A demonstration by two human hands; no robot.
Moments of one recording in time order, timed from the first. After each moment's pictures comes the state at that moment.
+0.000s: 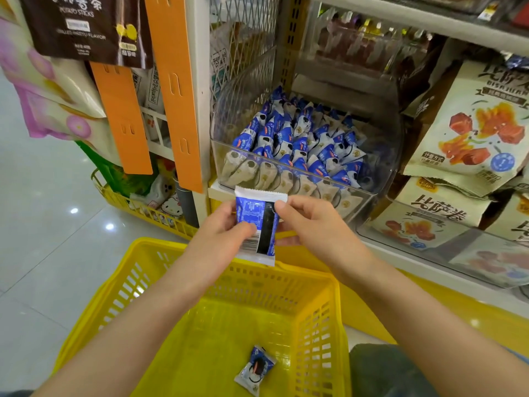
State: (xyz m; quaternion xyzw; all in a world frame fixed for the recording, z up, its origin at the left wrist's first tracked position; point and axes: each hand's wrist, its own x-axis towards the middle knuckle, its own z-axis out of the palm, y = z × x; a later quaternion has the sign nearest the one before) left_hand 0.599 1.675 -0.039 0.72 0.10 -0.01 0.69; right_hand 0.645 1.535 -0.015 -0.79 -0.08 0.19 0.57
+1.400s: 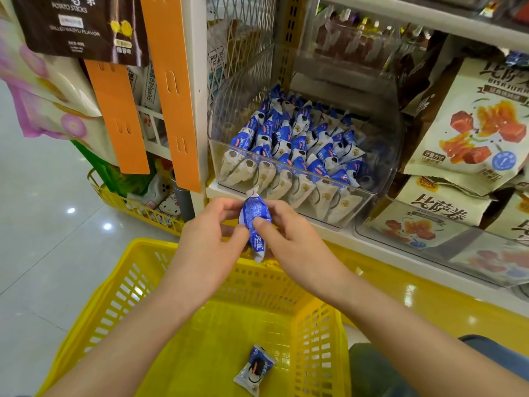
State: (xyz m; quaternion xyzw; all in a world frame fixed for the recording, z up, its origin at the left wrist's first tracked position) left_hand 0.595 1.679 -0.042 0.81 0.07 0.10 0.58; right_hand 0.627 1.550 -0.028 -0.80 -0.16 0.17 0.55
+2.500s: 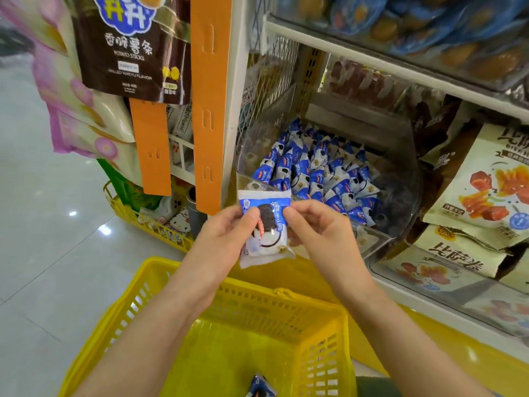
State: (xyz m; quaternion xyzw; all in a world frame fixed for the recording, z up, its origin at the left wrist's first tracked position) left_hand 0.614 1.705 -0.018 0.64 0.09 0.02 0.76; right_hand 0.655 1.563 0.007 -0.76 -0.14 0.07 0.64
